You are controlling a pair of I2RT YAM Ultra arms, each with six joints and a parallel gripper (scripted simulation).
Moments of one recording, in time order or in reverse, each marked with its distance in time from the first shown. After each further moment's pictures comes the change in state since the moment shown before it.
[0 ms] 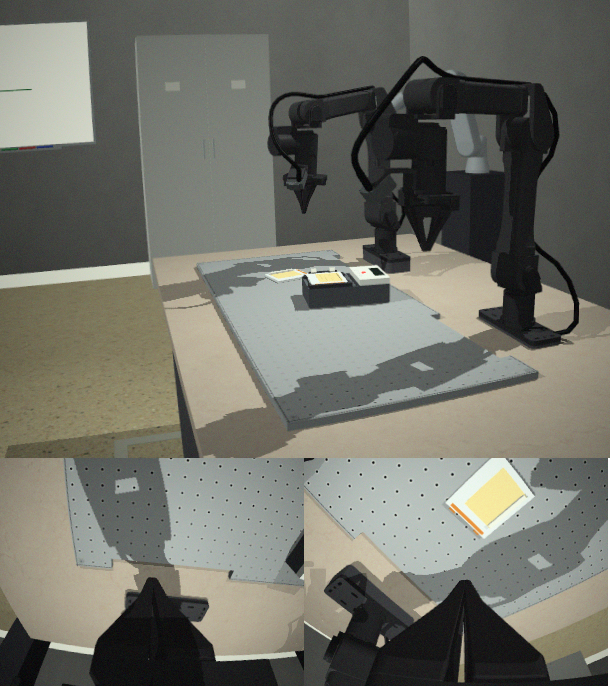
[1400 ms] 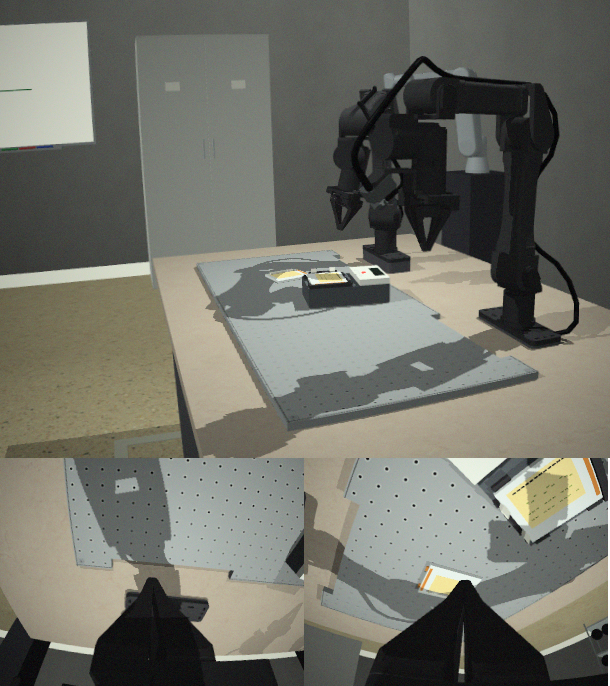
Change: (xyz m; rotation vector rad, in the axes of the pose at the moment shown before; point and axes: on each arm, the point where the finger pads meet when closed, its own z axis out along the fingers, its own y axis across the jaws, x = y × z) left arm 0.000 0.000 0.000 0.000 0.000 0.000; right arm -0.090 0.114 0.010 0.184 0.043 -1.207
